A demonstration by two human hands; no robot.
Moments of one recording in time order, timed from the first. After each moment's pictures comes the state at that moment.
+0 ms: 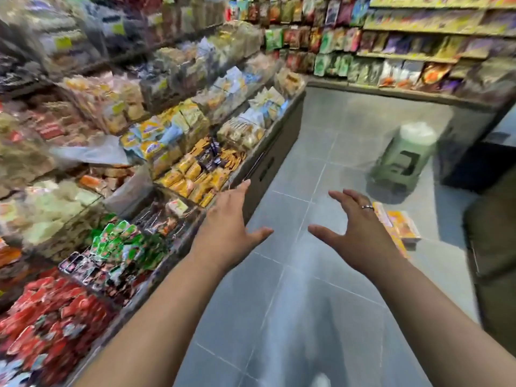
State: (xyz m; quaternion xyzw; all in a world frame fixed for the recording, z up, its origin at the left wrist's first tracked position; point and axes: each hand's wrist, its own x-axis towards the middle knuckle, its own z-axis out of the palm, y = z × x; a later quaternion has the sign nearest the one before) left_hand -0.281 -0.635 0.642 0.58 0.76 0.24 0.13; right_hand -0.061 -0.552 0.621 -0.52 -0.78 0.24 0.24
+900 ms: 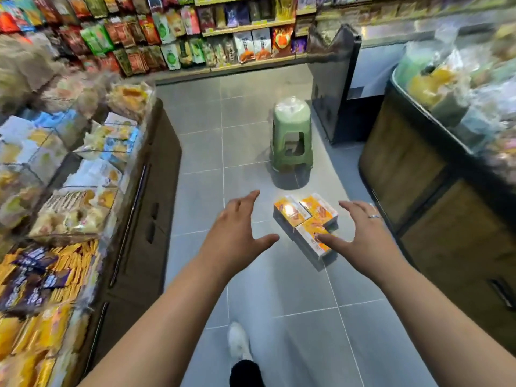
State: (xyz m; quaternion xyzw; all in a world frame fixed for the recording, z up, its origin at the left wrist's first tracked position) left_hand -0.072 -0.161 0.575 0.78 0.58 0.13 0.21; right_hand 0.168 -0.212 0.537 -0.75 -0.57 0.21 0.26
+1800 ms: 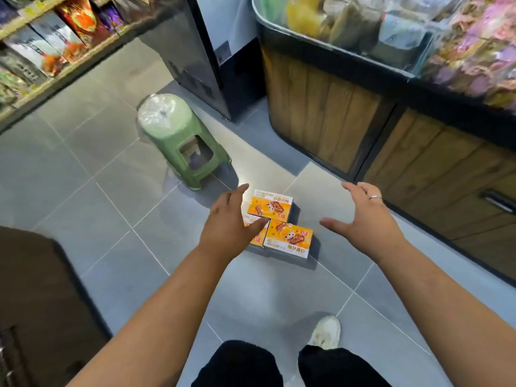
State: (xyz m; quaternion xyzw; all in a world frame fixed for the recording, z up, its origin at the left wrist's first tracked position) left_hand 0.140 0.236 0.406 0.90 0.35 0.01 0.25; right_hand 0.303 0.036 0.392 -0.92 -0.23 0.21 0.23
